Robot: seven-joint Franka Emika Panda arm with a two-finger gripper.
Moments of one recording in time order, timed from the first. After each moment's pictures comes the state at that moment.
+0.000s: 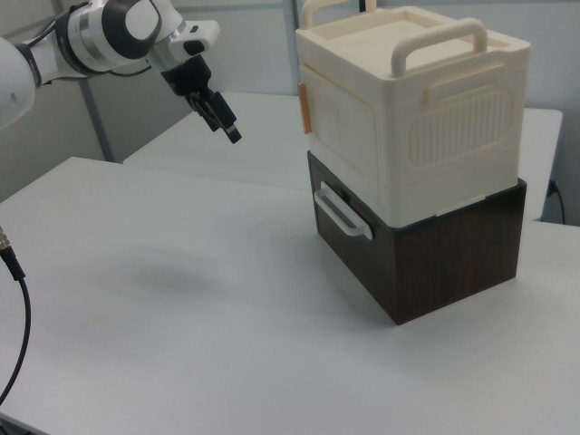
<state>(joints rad) 0.15 0.35 -0.04 -1.27 -0.25 1.87 0.63</state>
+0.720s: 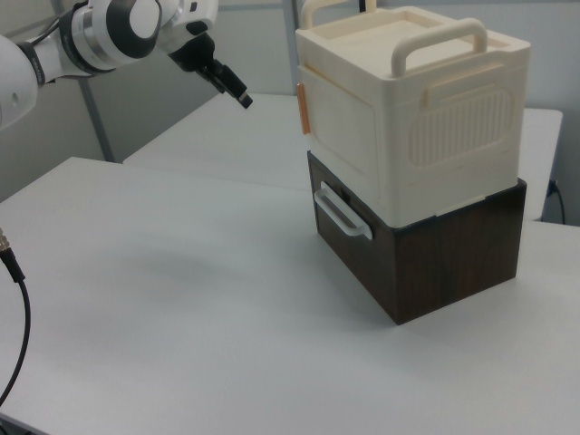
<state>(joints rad) 0.13 0.34 -0.04 -1.27 -0.25 2.14 0.63</state>
